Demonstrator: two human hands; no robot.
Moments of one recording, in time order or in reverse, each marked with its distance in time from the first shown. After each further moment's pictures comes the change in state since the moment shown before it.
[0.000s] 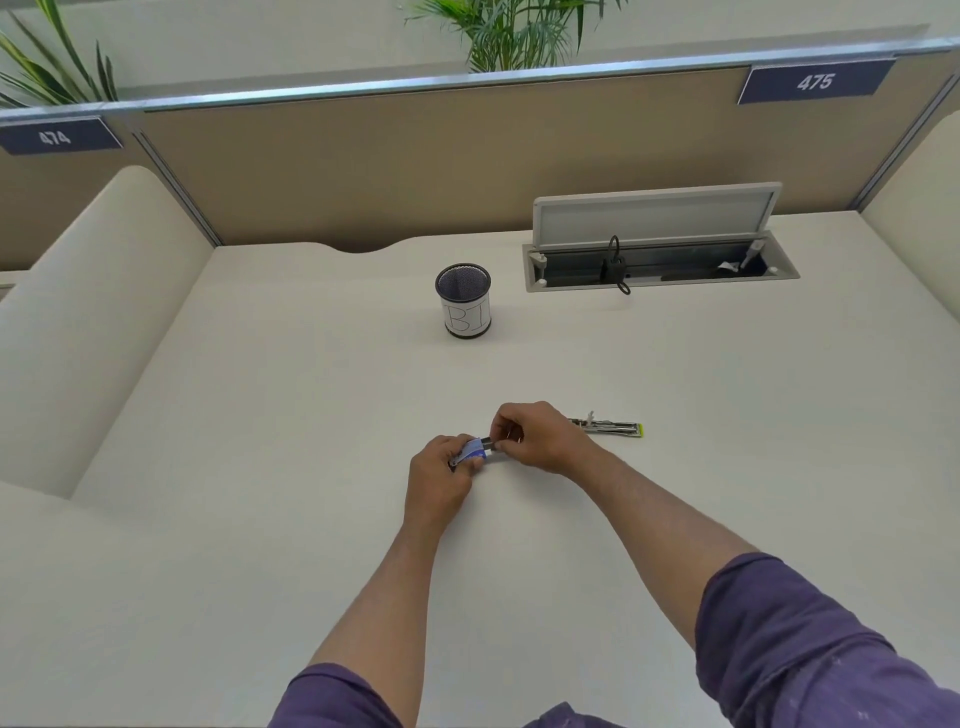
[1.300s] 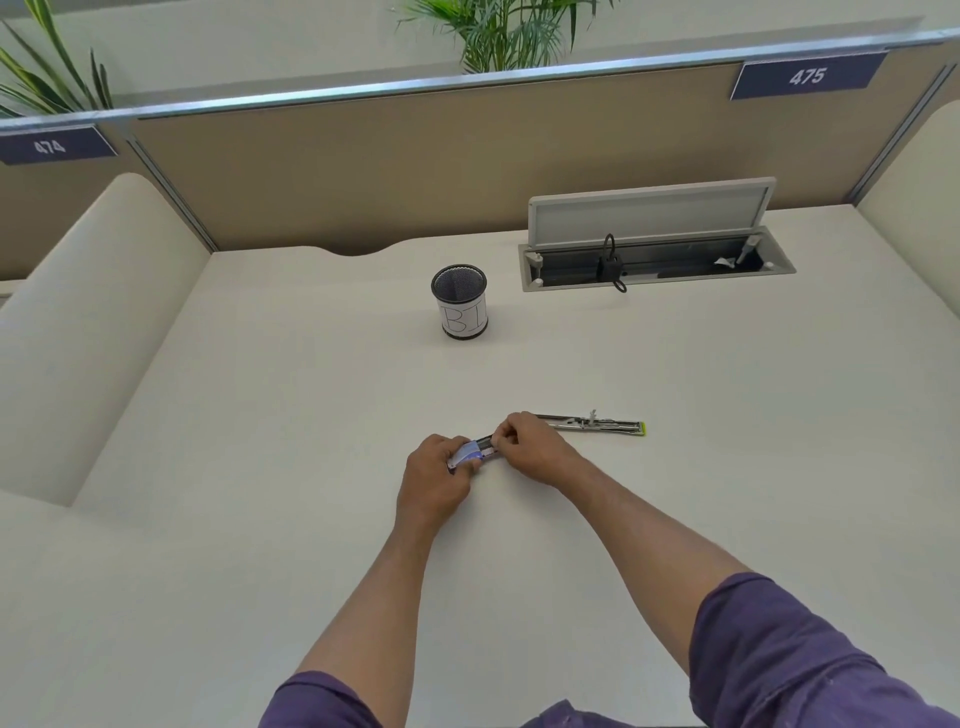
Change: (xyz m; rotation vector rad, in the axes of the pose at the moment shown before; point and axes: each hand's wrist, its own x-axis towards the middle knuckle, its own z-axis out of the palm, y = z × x) left_hand 0.001 0.001 -0.008 0.154 -0.027 0.061; right_hand -0.002 -0.005 0.023 0.234 0.039 0.349
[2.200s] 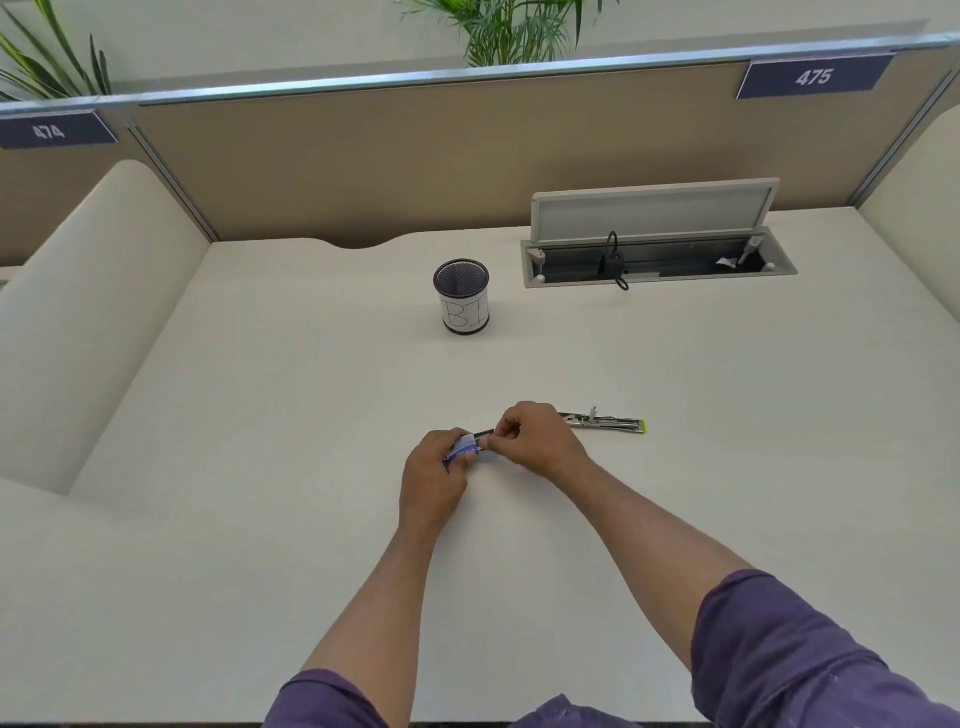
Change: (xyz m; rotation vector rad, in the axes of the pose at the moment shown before) left_hand -0.007 -0.006 0.006 -0.140 0.077 -0.002; right_hand -0.005 -0.006 -0.004 -0.146 0.138 -0.092
